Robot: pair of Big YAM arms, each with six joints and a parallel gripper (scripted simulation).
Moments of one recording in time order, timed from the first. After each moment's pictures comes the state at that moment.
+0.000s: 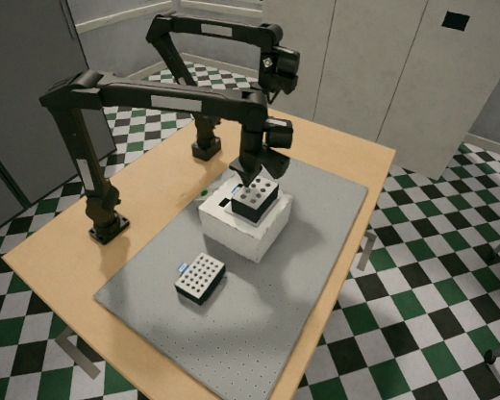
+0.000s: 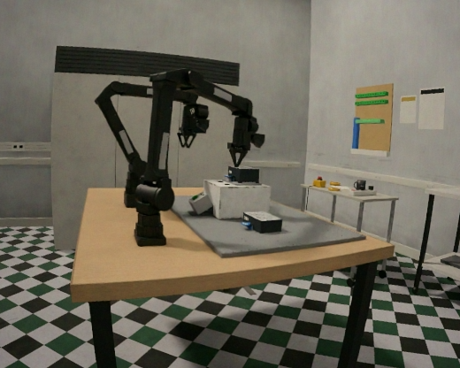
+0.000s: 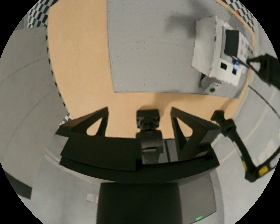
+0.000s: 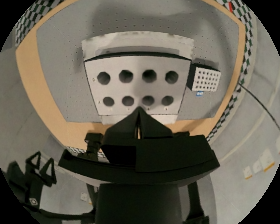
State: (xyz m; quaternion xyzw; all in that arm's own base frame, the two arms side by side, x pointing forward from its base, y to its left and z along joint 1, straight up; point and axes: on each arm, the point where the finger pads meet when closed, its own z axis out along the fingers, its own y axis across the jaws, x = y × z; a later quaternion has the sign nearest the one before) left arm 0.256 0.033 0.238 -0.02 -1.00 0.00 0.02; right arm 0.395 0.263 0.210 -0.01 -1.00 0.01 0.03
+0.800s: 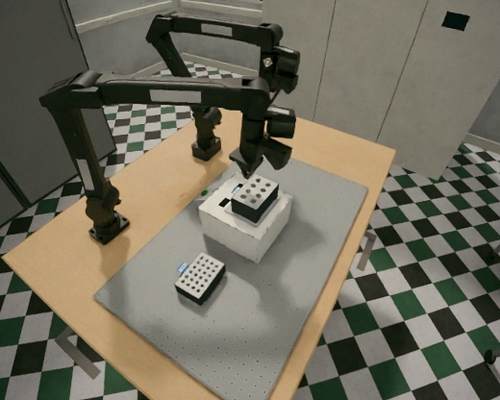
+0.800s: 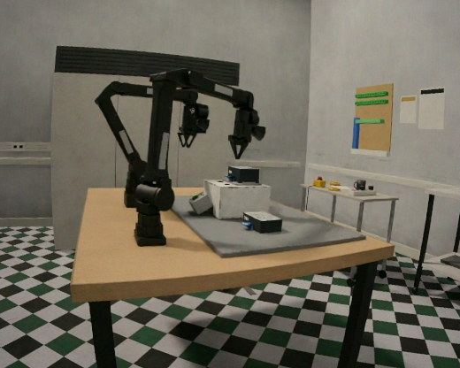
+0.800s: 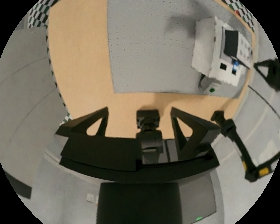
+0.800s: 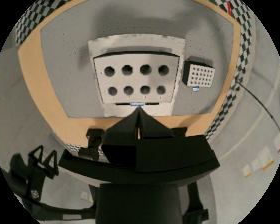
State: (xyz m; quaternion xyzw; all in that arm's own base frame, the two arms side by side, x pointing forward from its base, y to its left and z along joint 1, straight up) left arm 0.257 0.033 0.239 -0.02 -1.00 0.00 0.02; right arm 0.396 0.262 0.243 -0.01 -1.00 0.01 0.04
